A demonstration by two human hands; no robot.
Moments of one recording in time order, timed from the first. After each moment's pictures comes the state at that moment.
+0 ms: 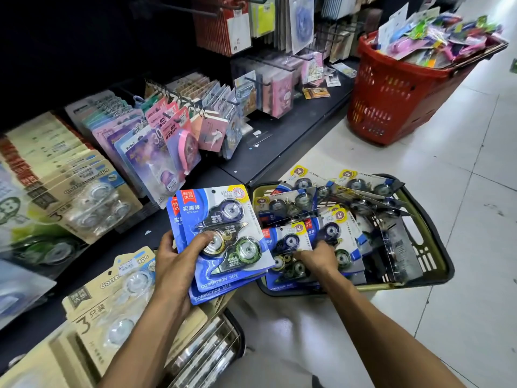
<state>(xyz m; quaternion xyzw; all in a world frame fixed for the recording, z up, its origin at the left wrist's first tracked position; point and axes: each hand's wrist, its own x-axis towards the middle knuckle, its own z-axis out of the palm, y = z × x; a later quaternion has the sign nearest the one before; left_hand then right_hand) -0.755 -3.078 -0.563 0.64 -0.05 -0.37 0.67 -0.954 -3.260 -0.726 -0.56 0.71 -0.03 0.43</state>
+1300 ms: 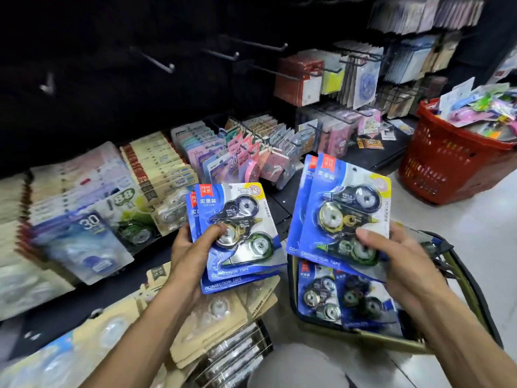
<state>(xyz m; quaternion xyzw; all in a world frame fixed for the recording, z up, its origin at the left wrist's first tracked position) -0.725 -3.033 -0.496 0.61 -0.02 -0.31 0.73 -0.966 -3.199 -0.464 -0.47 0.35 -0.33 0.74</state>
